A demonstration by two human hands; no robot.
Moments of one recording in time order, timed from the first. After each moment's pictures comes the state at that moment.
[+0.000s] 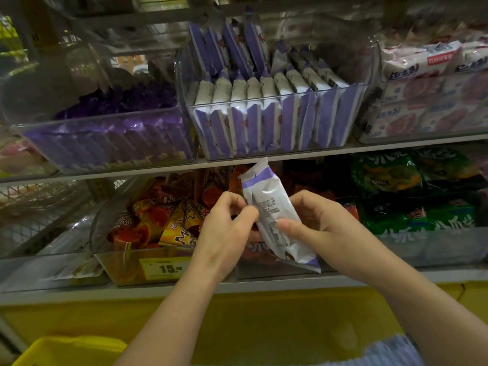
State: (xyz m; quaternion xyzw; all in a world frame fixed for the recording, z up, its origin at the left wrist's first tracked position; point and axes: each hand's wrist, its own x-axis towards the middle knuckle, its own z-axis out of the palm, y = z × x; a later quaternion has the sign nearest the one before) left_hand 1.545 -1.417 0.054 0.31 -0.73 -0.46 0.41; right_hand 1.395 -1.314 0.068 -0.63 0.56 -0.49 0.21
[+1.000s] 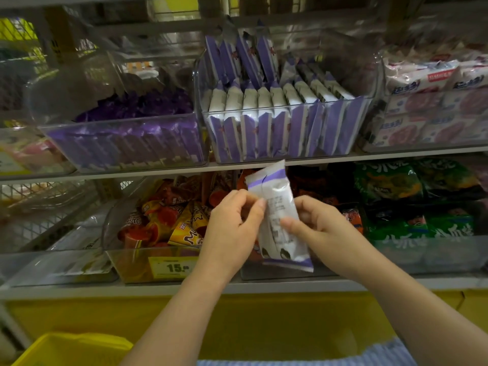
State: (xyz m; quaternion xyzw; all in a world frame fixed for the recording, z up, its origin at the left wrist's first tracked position) left_hand 1.549 -1.413 0.059 0.26 -0.80 -0.27 0.47; right_hand 1.403 -1.323 0.066 -0.62 0.55 -0.51 0.23
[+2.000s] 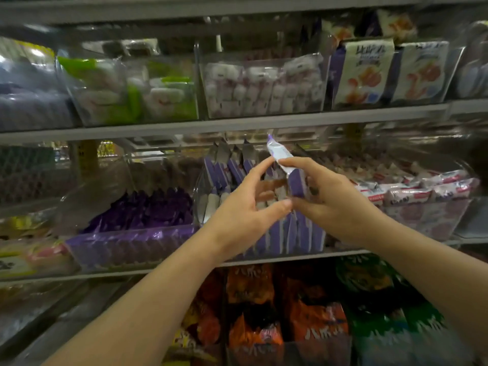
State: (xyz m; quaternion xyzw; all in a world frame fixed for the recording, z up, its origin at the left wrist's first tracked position) left_hand 1.529 -1.403 0.237 0.10 -0.85 -0.35 0.38; right_hand 1.368 -1.312 0.248 -0.70 0.55 -0.44 -0.13
